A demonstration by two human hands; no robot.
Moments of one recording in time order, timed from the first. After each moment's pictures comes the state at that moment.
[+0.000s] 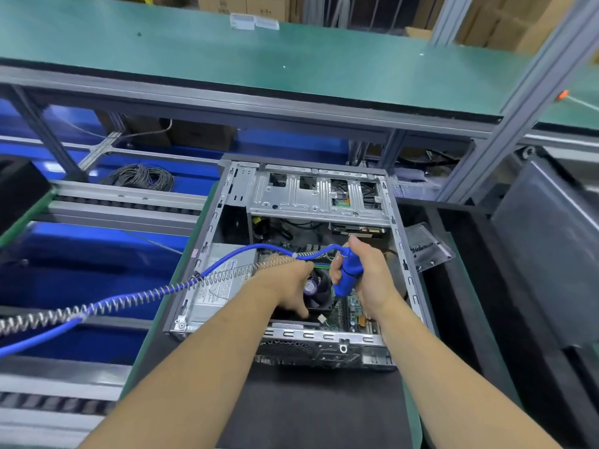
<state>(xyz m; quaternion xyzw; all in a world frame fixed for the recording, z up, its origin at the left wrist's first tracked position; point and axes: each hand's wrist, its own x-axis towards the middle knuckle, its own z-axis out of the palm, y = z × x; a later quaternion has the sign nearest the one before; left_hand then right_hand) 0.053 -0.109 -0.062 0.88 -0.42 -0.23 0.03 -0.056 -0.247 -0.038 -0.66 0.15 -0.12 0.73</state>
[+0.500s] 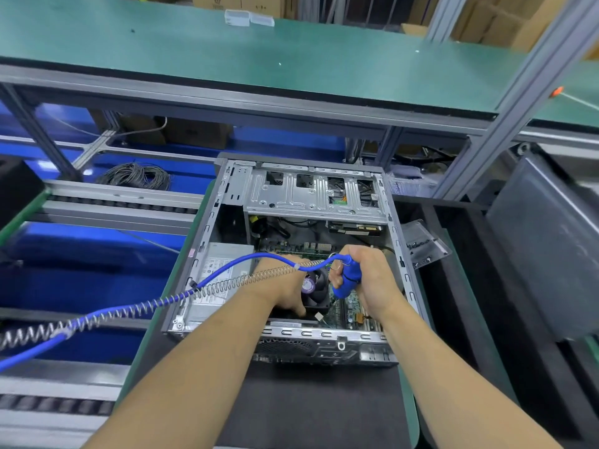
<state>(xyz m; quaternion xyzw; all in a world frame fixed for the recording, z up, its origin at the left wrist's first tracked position) 0.045 -0.108 -0.060 0.88 -0.41 -0.25 0.04 -0.062 -0.251 -0.040 -0.69 0.14 -0.10 0.70</state>
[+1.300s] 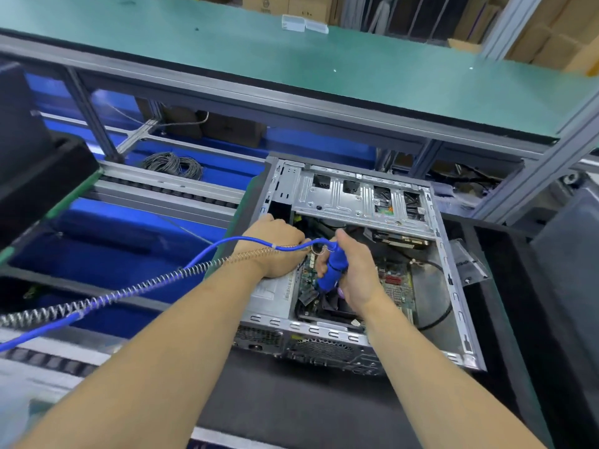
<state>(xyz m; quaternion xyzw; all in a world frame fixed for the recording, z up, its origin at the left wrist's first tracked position) 0.113 -0.038 -0.030 0.90 -0.43 0.00 -0.01 -0.004 -0.174 -0.039 -0.64 0.10 -0.08 0.75</state>
